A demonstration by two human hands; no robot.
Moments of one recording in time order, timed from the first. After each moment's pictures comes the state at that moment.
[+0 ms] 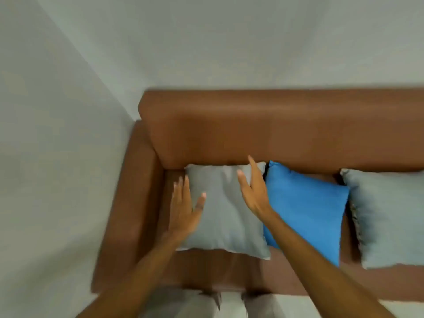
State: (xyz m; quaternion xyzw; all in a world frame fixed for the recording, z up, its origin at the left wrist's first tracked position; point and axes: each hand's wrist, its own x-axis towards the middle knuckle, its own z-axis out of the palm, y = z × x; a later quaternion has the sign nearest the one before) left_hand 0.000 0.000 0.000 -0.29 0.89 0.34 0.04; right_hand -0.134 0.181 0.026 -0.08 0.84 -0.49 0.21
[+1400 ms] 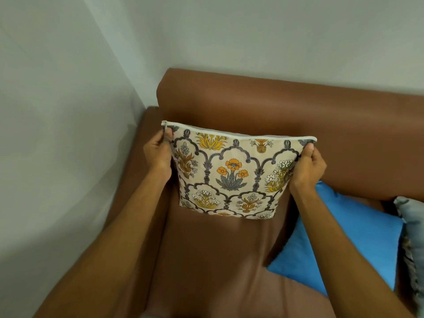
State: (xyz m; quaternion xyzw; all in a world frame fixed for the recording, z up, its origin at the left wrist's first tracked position) left_hand -0.134 -0.215 -0.056 -0.47 0.52 0.67 -0.27; right_hand -0.268 0.090 -0.062 0.17 0.76 -0.63 -0.03
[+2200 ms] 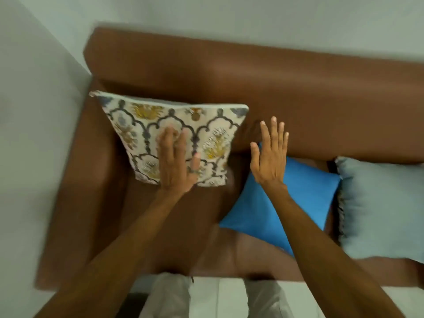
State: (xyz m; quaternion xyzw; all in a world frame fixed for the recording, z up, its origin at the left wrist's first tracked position) left_hand -0.107 -0.001 -0.091 -0.16 0.93 0.20 -0.27; right_hand -0.242 0.224 -0.080 -0.21 0.95 -0.24 -0.03
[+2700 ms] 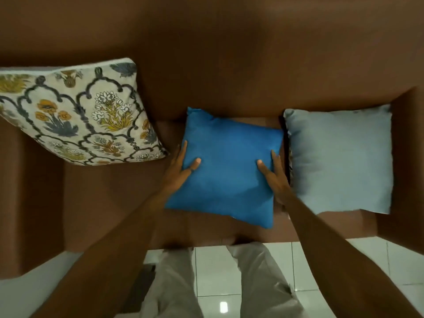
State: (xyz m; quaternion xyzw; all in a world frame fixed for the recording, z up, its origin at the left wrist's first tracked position) left_hand -0.135 0.222 -0.160 -0.29 0.77 0.53 0.21; right_hand -0.229 0.528 -0.145 0.15 0.80 -0.46 0.36
